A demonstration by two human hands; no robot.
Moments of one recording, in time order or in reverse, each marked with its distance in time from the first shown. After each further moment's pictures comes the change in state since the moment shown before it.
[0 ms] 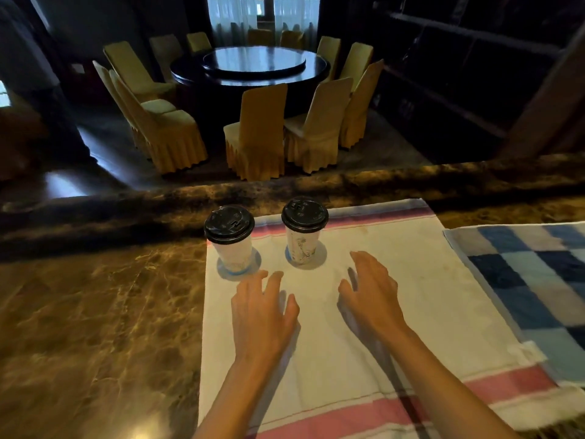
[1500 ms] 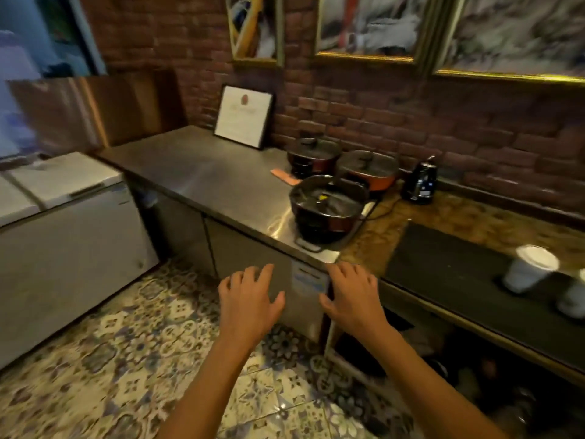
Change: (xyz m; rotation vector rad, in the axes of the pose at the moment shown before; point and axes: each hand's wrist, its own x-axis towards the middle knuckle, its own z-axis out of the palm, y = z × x) left_hand -0.919 0.475 -0.028 -0.569 -0.881 2.258; right_hand -0.975 0.384 -0.260 -0.396 0.880 1.864
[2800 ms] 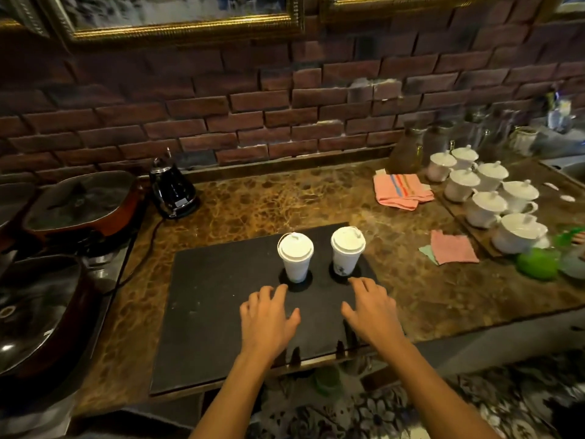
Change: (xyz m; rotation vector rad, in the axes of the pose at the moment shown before) left_hand 0.134 0.557 0.243 -0.188 -0.453 0.686; right_hand -0.076 0.547 -0.035 0.031 0.002 0.981
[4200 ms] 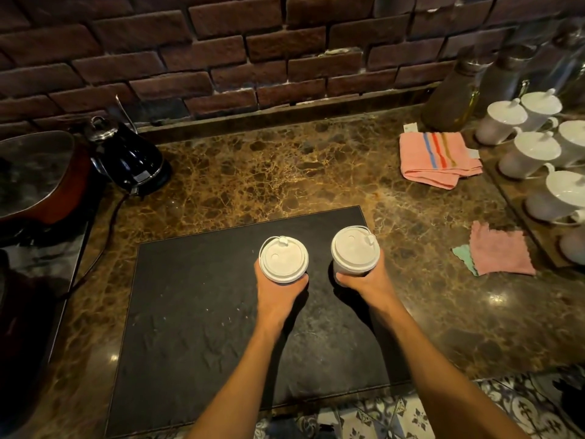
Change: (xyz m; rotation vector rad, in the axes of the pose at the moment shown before) left_hand 0.161 0.040 0.088 -1.113 0.083 -0.461; right_hand 0.183 0.051 0.057 1.147 -0.052 0.110
